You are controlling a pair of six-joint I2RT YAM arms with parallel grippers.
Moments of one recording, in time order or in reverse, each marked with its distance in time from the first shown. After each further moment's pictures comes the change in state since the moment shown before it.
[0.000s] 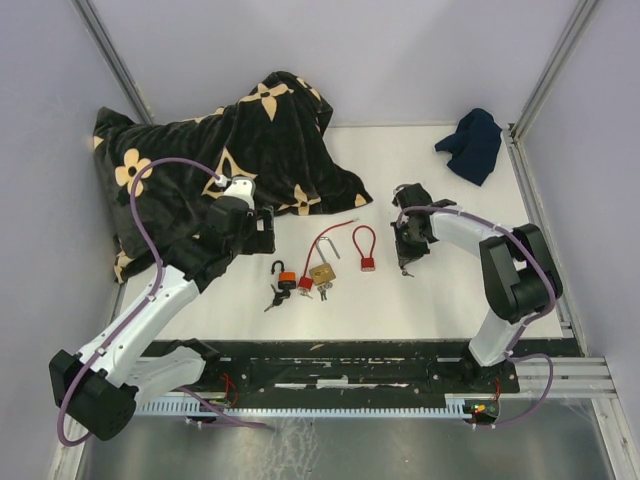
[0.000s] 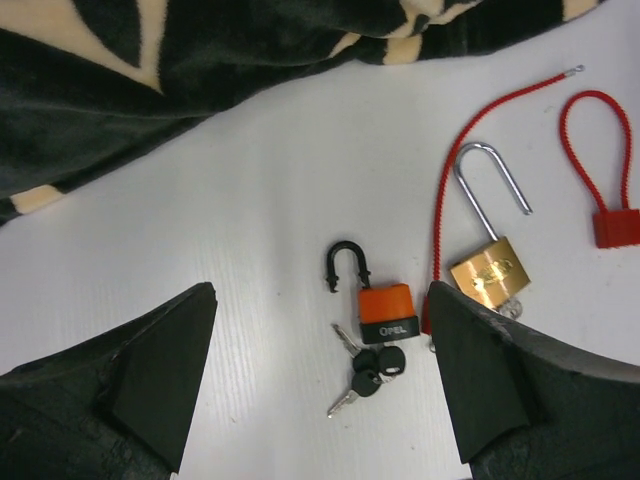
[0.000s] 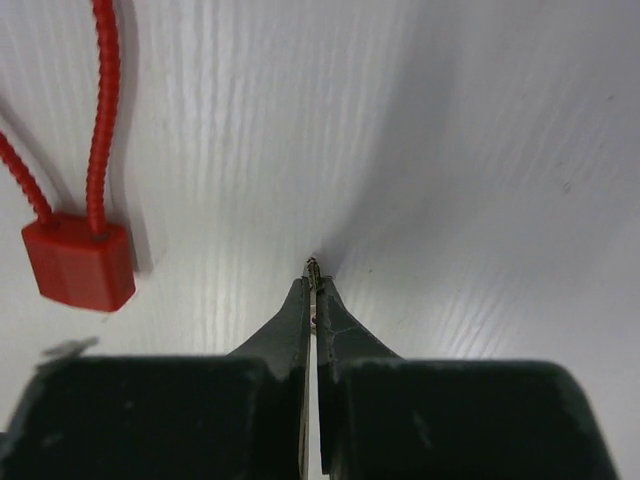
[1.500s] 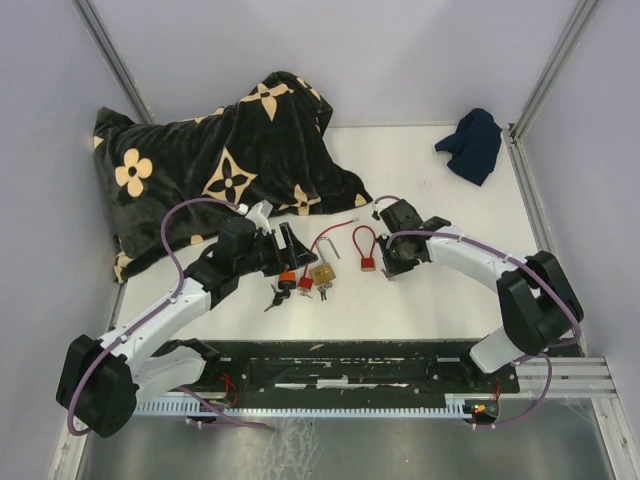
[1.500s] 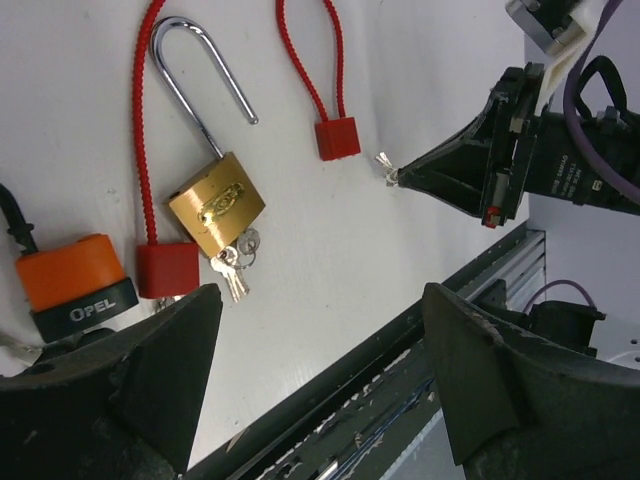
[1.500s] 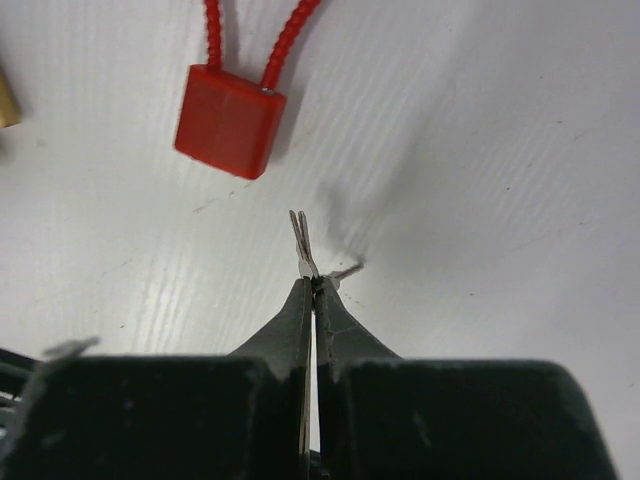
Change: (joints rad) left arm -0.009 0.010 -0.293 0.414 0.587 -0.443; right arm 0.203 -0.184 -0.118 -0.014 0.035 -0.021
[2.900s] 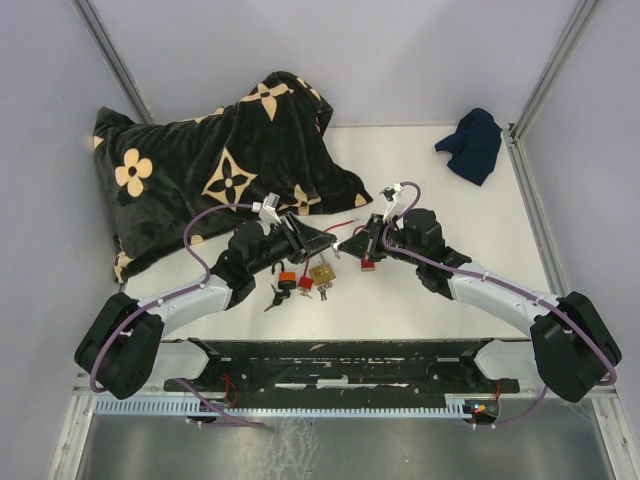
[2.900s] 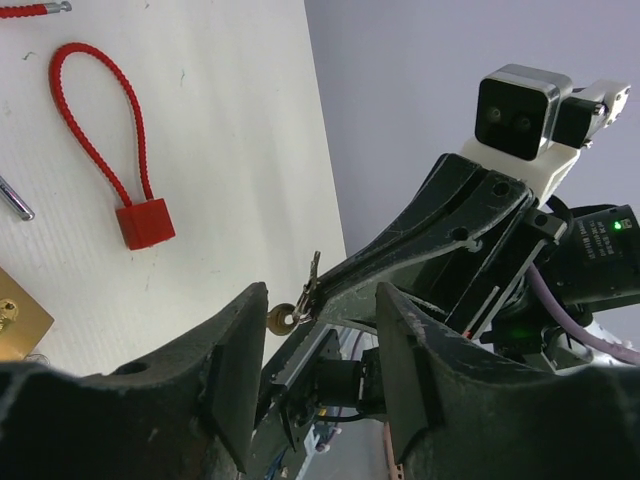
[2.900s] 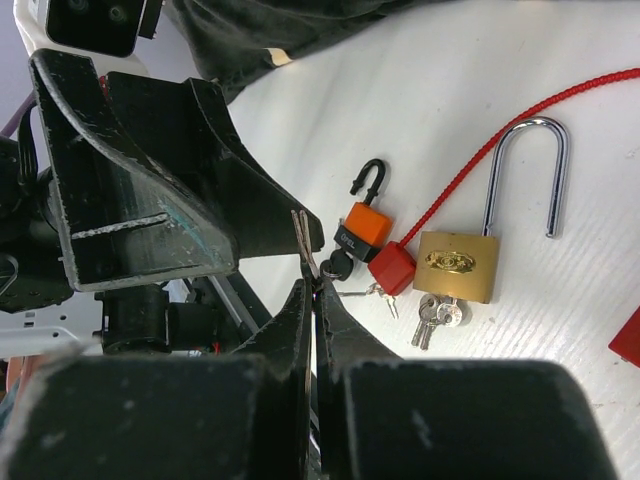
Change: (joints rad) left arm -0.061 0.225 -0.129 0.760 0.074 -0.407; right arm 0.063 -0.312 -0.318 0.927 -0.384 0.533
